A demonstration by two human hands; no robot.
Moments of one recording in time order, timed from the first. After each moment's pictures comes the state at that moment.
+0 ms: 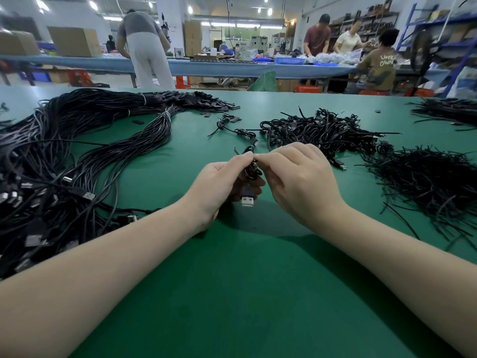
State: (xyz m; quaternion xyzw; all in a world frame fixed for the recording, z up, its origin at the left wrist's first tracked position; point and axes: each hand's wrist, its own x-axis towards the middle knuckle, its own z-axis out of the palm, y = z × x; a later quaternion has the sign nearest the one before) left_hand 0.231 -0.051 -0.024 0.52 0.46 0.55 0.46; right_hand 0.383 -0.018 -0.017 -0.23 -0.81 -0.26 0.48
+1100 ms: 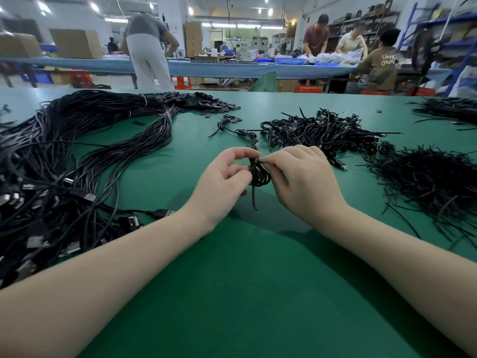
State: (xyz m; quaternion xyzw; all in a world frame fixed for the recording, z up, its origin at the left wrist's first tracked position) left_hand 0.233 -0.054 -0.031 0.58 0.46 0.57 0.36; right_hand 0.388 -0.011 -0.022 -0.30 -0.83 -0.18 0.44
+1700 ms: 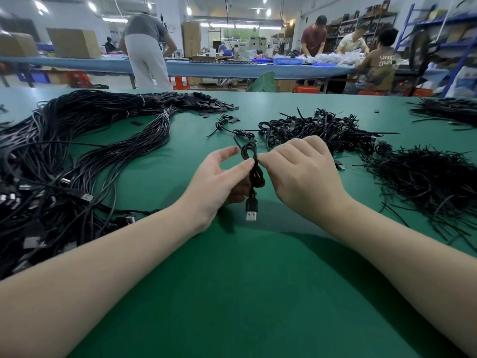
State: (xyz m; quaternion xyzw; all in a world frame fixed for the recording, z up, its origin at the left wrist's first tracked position) left_hand 0.228 -0.052 -0.027 0.50 0.44 0.58 0.47; right_hand 0.391 -0.006 -0.015 -0.22 -0.80 -0.36 0.43
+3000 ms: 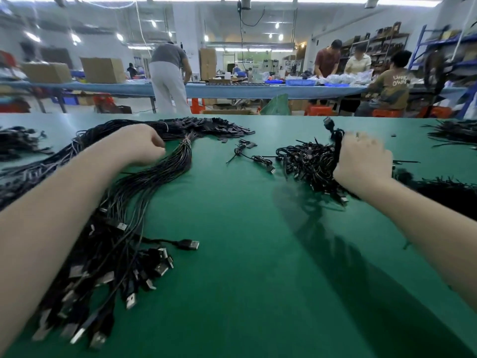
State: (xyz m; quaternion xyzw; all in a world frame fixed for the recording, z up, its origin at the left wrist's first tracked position) left_hand 0.078 -0.033 0.090 0.59 0.80 0.12 -0.01; right_hand 0.416 0.062 0.042 -0.69 -0.67 -0.13 0.21
